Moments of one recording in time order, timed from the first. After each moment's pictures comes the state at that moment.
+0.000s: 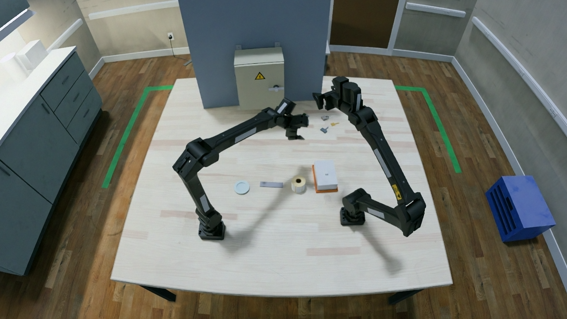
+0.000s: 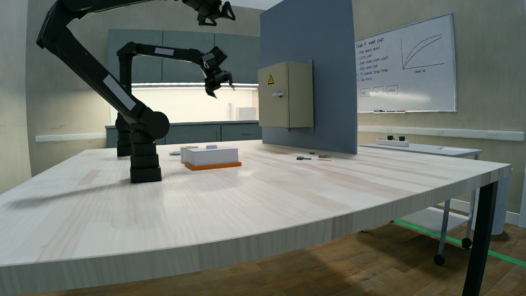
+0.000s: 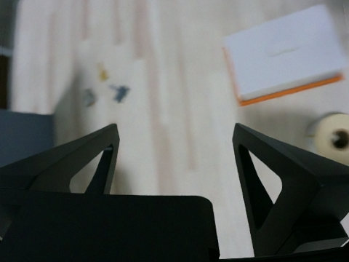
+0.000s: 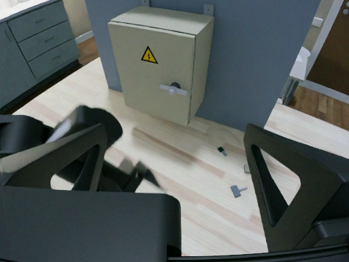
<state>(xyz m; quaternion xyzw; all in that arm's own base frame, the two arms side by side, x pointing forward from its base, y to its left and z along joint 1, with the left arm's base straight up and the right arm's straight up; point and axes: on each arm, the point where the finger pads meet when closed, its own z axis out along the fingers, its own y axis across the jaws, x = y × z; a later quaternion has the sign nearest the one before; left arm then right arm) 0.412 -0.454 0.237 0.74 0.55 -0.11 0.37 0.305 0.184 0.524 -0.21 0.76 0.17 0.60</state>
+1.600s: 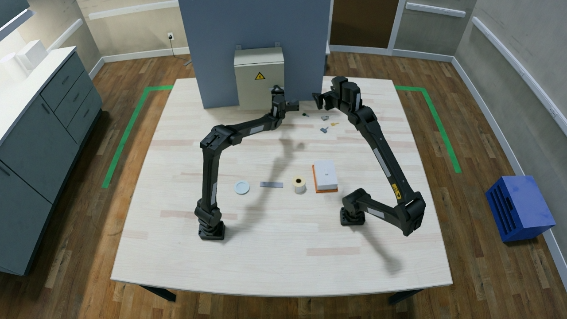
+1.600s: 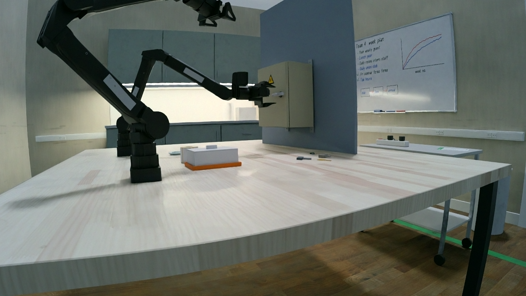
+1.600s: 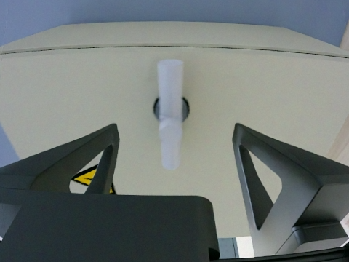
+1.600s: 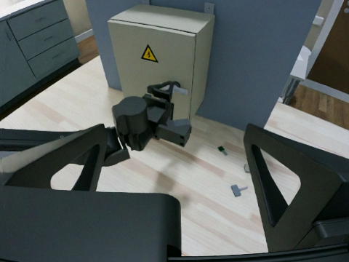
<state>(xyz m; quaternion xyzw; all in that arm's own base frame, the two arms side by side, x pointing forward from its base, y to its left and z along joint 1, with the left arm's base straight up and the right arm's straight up) 0.699 -0.323 0.244 0.48 0.52 0.51 0.48 0.307 0.186 0.521 -0.21 0.76 0.17 0.59</state>
